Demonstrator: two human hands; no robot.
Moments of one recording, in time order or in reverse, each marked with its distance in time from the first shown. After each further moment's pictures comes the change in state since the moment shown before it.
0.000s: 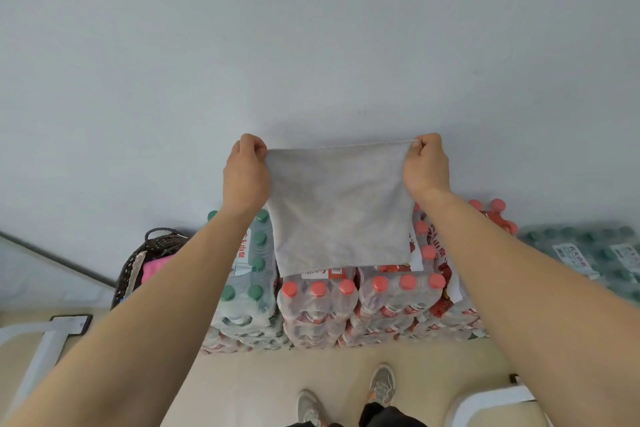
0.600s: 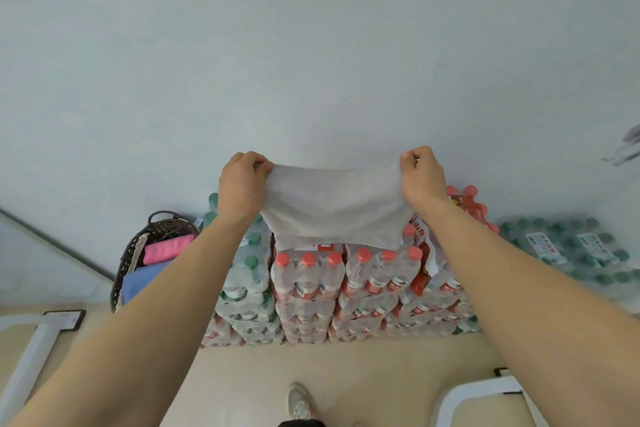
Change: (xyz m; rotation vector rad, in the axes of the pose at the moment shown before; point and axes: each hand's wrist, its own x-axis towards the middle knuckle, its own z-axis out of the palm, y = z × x) left_hand -0.086 0.013 -0.034 -0.028 -0.017 -0.016; right_hand -0.077 0.023 -0.051 -0.031 -0.068 -0.044
